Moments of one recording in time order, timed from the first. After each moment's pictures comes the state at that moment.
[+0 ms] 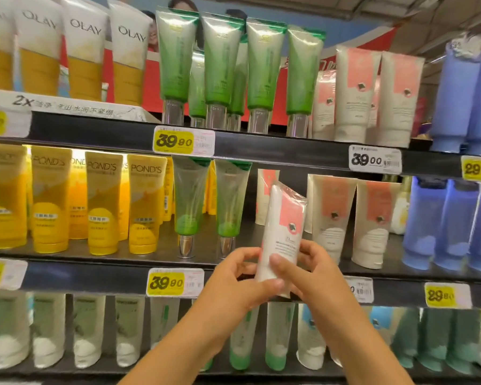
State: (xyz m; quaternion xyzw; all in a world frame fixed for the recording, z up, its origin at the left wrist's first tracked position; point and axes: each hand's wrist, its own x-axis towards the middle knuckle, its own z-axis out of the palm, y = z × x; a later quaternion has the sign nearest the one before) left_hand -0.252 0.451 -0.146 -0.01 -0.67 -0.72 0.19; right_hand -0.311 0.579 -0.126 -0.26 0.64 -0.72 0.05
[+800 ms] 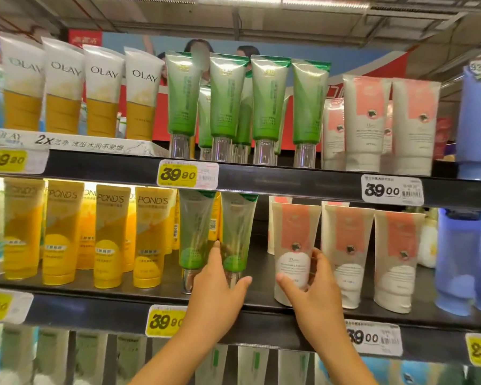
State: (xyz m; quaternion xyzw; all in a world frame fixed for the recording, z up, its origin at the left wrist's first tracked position) left_hand -0.291 0.418 -0.128 0.16 -0.82 -0.40 0.38; right_hand -0.377 0.543 -0.136 -0.28 0.72 -0.60 -0.19
